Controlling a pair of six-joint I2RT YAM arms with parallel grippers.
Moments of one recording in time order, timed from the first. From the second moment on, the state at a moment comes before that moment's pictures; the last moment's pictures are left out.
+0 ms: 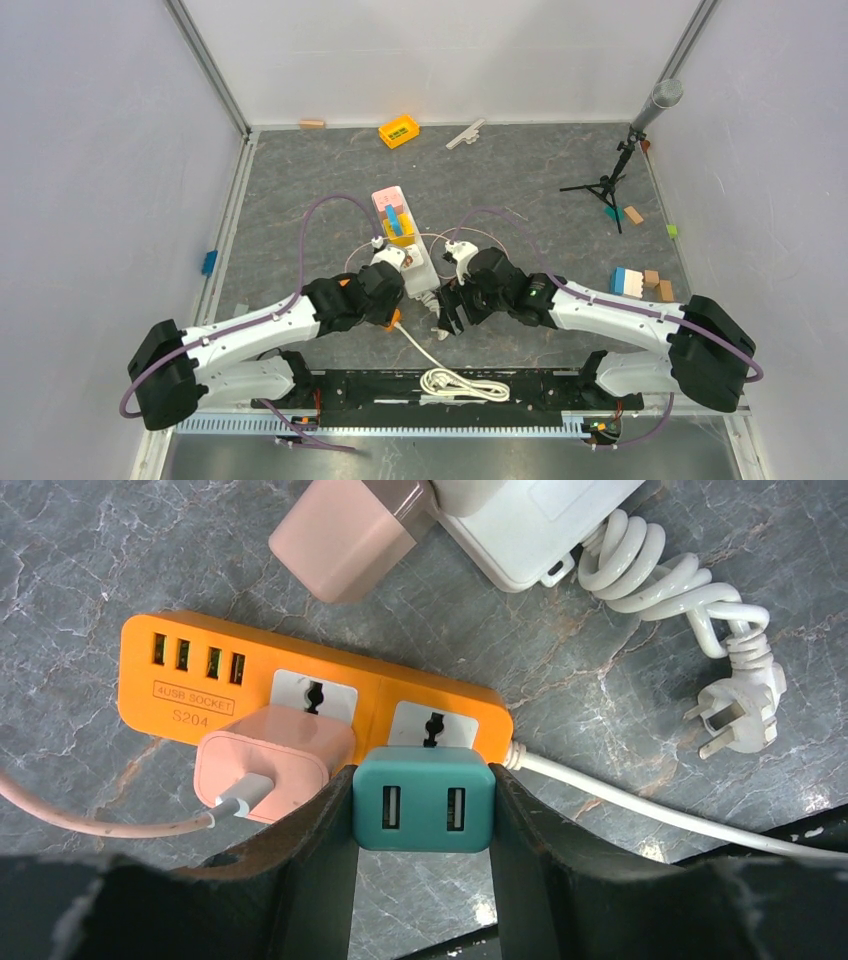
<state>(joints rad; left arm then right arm) -0.98 1.09 0.66 -0.61 -0.33 -0.48 0.97 1.26 0.69 -0.22 -0.12 0.39</state>
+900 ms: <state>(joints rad) -0.98 0.91 0.53 -0.51 -0.35 -0.55 1.31 1.44 0.69 -0.14 -0.12 0.16</state>
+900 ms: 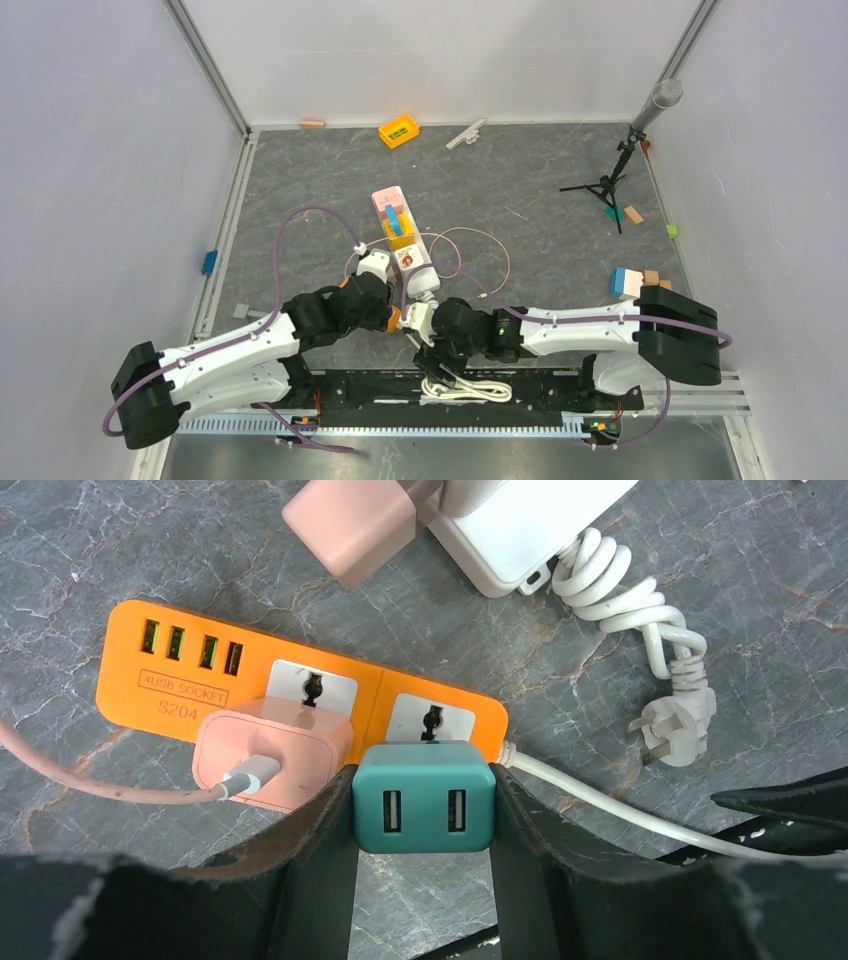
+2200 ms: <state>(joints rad) -1.00 0.80 0.49 -0.51 -0.31 -0.52 1.22 1.31 0.70 -0.45 -0.04 0.23</state>
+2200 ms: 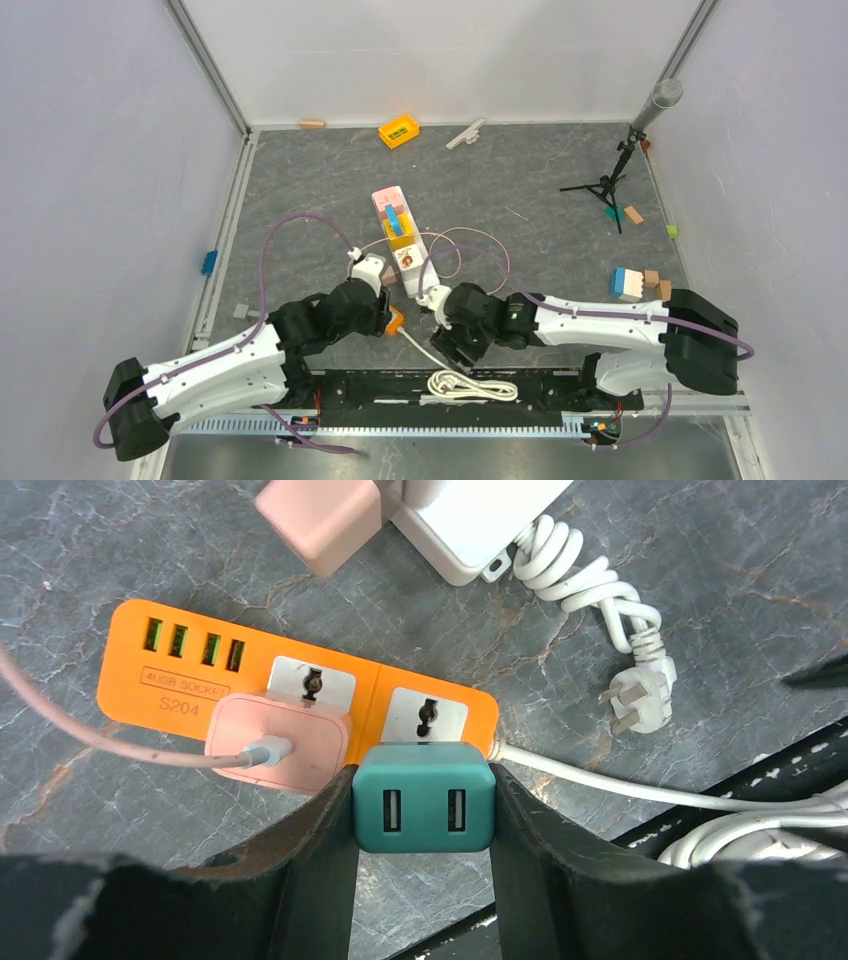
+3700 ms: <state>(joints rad) -1.17 0.92 0.50 -0.35 -0.31 -0.54 1.37 1.38 0.75 -0.51 0.13 0.35</state>
